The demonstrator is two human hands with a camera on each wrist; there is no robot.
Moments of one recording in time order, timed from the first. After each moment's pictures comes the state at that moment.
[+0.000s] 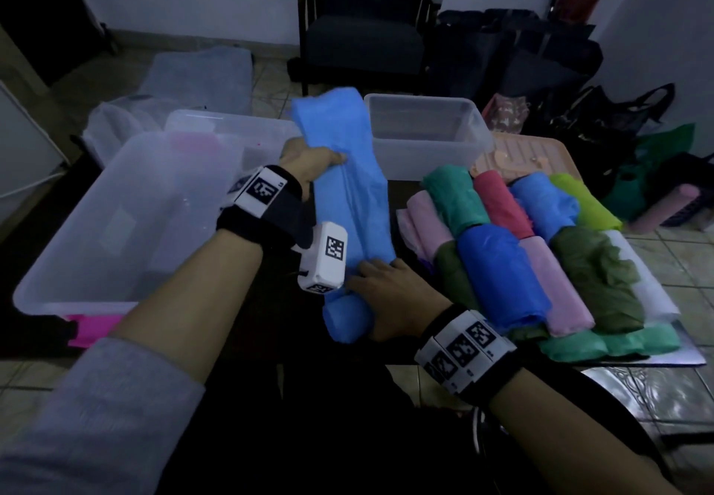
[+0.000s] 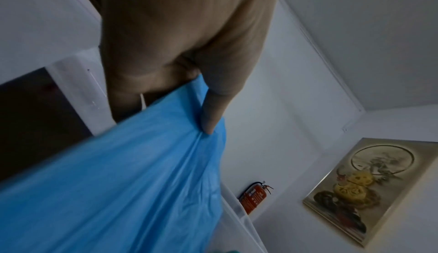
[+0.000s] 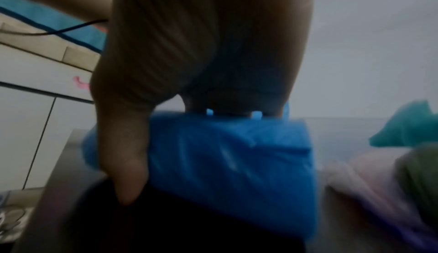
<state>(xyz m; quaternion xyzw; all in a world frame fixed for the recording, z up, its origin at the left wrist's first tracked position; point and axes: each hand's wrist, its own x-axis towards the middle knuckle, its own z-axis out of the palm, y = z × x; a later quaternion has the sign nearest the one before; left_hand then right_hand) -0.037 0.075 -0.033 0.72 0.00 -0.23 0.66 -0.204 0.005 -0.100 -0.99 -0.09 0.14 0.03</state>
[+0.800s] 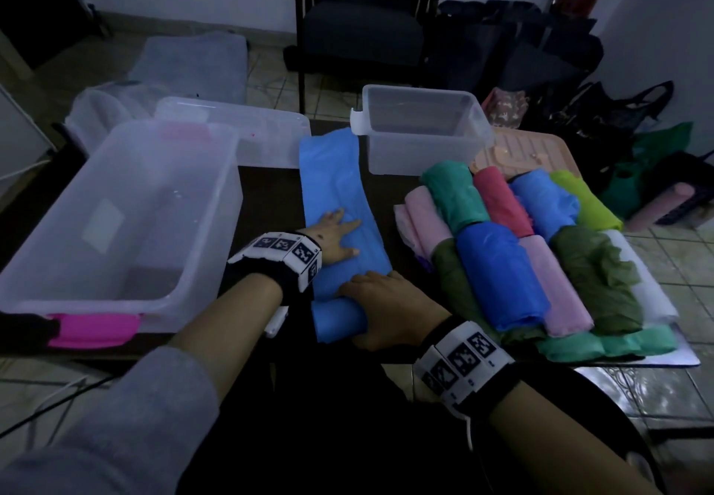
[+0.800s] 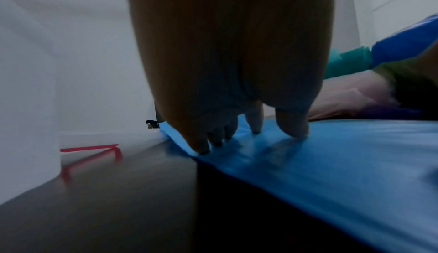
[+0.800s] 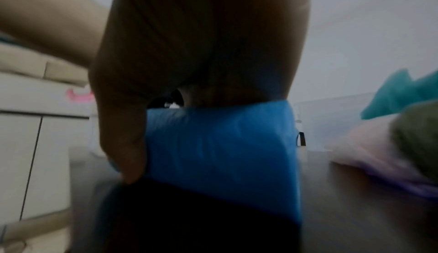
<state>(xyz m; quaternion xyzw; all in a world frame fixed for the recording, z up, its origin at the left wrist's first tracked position) -0.063 0.083 -0.123 0.87 -0.37 -0.32 0.03 -0.207 0.001 -0.115 -0.97 -0.09 0.17 0.13</state>
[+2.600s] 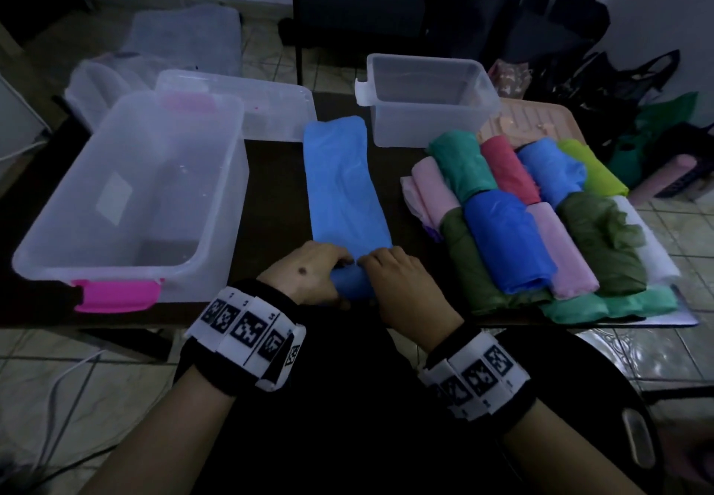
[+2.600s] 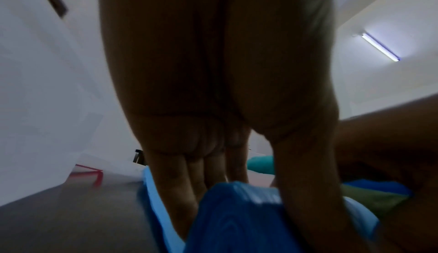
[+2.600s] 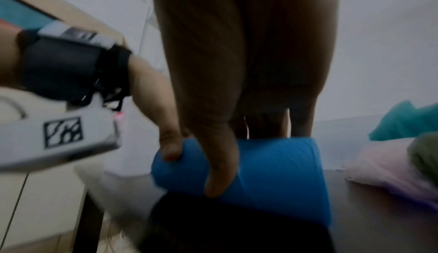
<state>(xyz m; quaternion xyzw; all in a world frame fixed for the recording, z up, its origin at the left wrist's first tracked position) -0.134 0.152 -0.088 0.85 -0.36 -0.37 0.13 -0.235 0.034 -0.111 -0.99 0.02 0.08 0.06</state>
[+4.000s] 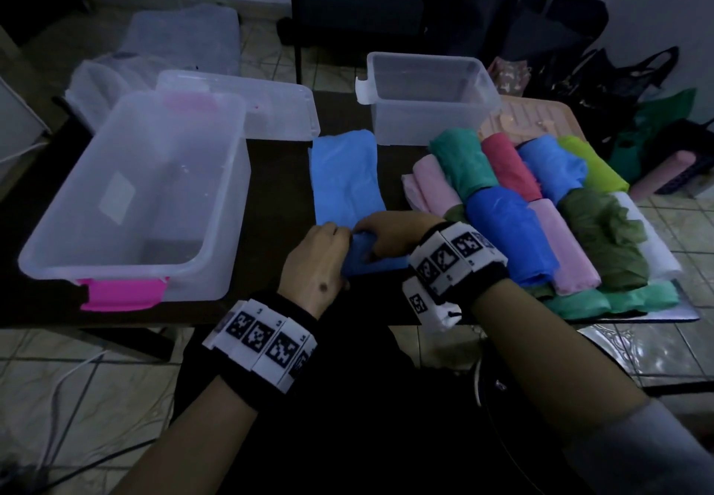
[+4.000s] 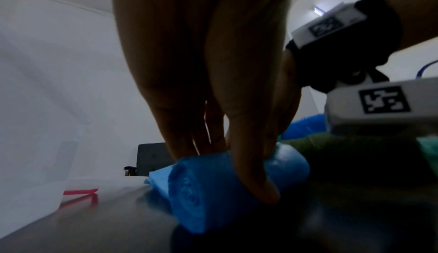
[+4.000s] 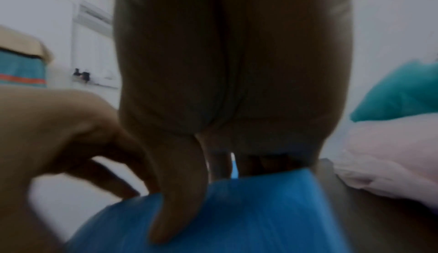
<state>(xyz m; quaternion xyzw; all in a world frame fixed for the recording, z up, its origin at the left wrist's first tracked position) -0.146 0.148 -0.101 0.90 -0.38 -0.17 0.11 -0.157 0.001 -0.087 -0.93 0.05 0.31 0.17</state>
